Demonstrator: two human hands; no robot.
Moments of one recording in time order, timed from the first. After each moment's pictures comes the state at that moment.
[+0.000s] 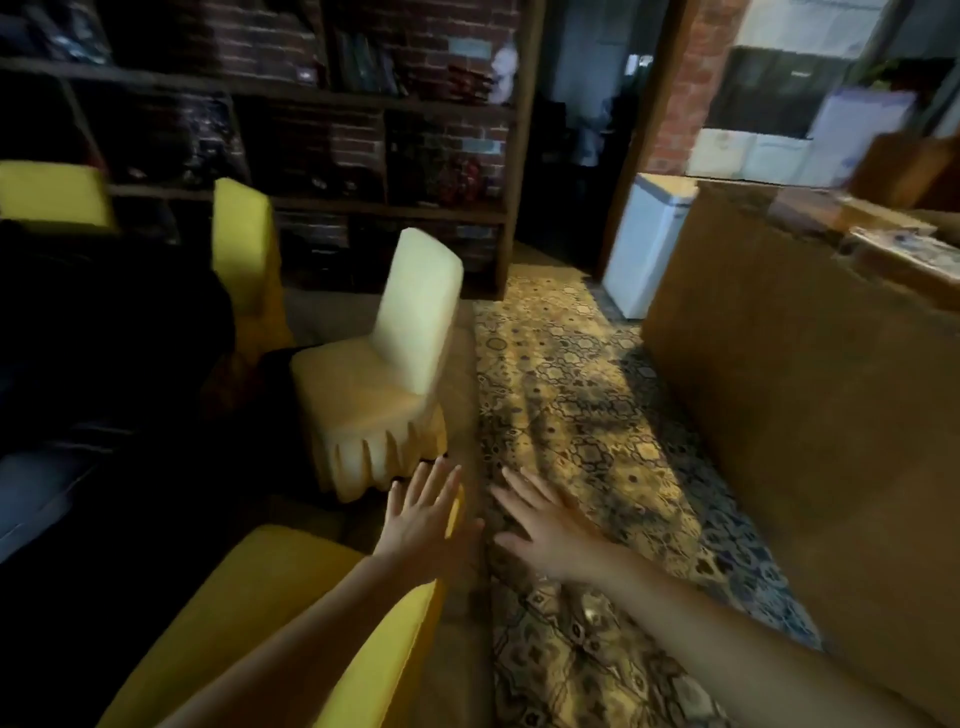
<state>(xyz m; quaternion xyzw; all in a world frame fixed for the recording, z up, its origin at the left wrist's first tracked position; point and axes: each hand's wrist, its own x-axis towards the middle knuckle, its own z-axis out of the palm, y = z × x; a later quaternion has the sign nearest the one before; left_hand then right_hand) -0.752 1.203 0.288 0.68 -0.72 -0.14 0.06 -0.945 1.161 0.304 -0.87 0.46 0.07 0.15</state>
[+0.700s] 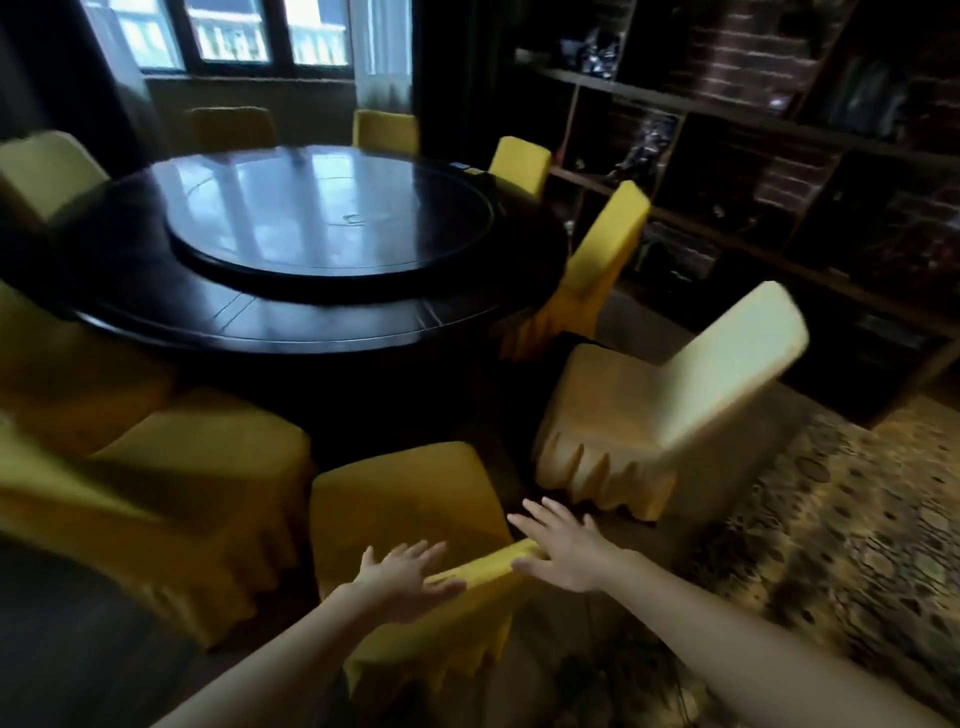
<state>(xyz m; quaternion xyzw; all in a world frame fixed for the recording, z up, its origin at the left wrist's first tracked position) -0.769 1.306 0.238 0.89 -0.30 -0.34 0.04 -0.852 1.076 0.264 -0.96 0.05 0.27 0.11</state>
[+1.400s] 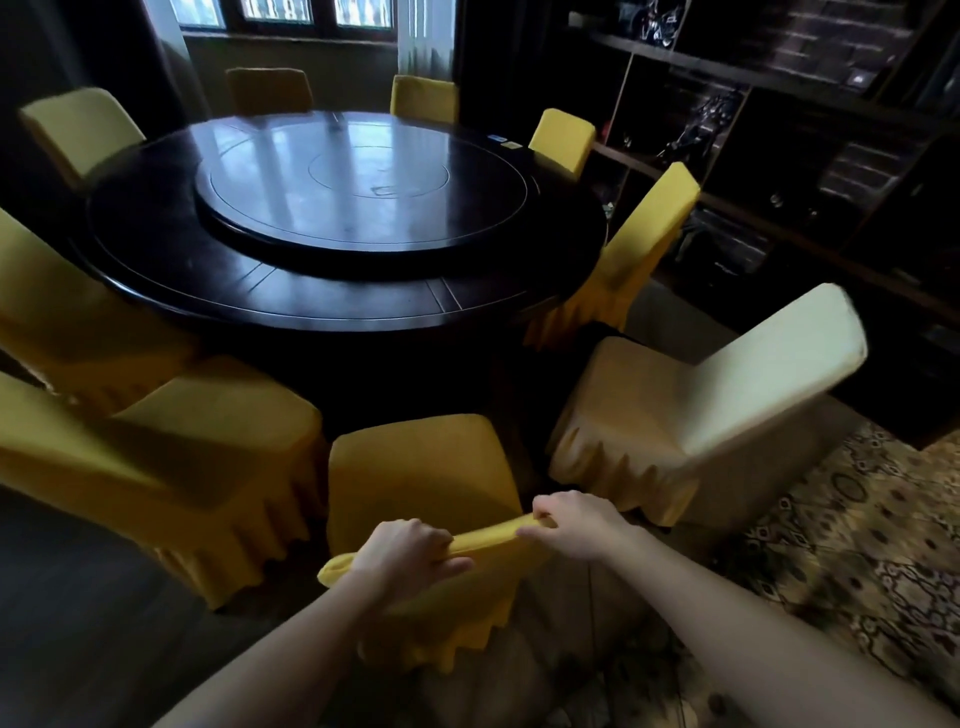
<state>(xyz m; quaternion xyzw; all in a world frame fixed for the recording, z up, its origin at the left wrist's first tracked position) -0.737 1.283 0.214 0.91 -0.40 -0.08 0.11 -0.802 1.041 0.262 -0.97 0.04 0.21 0.09</state>
